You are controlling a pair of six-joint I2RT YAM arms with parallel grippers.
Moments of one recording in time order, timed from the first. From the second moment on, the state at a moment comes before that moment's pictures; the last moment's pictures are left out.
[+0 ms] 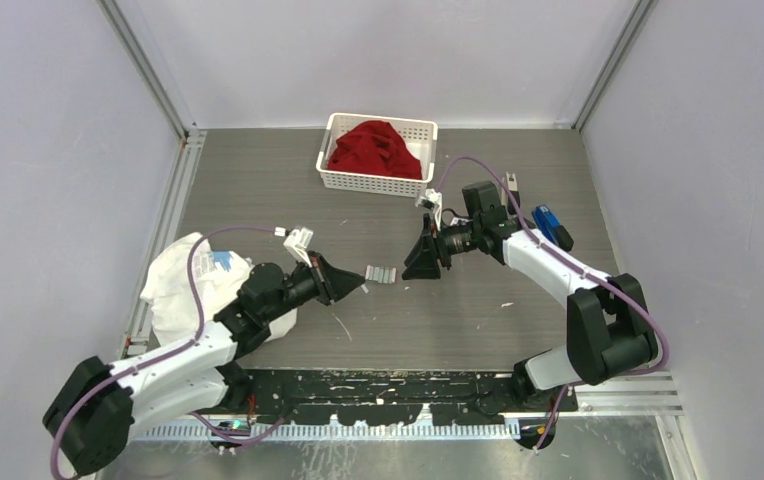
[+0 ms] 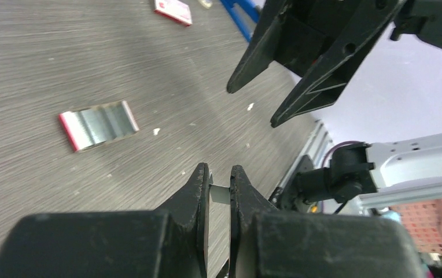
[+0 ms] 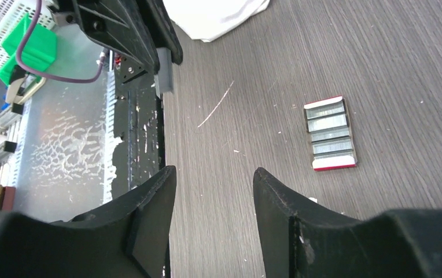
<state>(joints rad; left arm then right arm) -0.72 0.96 0.28 0.58 0.23 -0.77 0.35 1.43 0.89 -0.27 -1.13 -0.23</state>
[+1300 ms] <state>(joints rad) -0.79 1.24 0.74 -0.24 -0.01 -0.56 0.35 1.41 0.89 -0.33 -1.01 -0.31</state>
